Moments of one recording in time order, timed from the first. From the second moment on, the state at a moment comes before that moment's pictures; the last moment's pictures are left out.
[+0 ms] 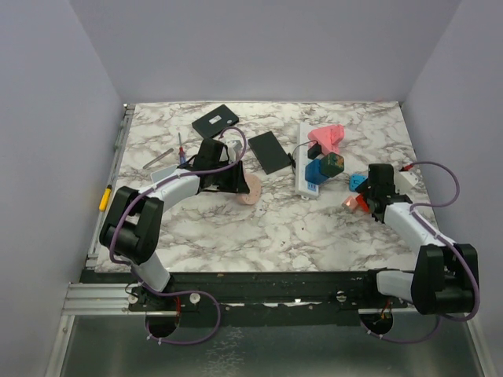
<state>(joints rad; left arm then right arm) -0.41 1.67 1.01 -0.19 0.44 -0.31 0.02 1.25 0.61 -0.24 0.51 0.81</state>
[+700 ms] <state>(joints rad) -0.41 1.71 1.05 -0.21 0.43 -0.30 0.02 1.02 0.57 -0.18 0.28 0.61</state>
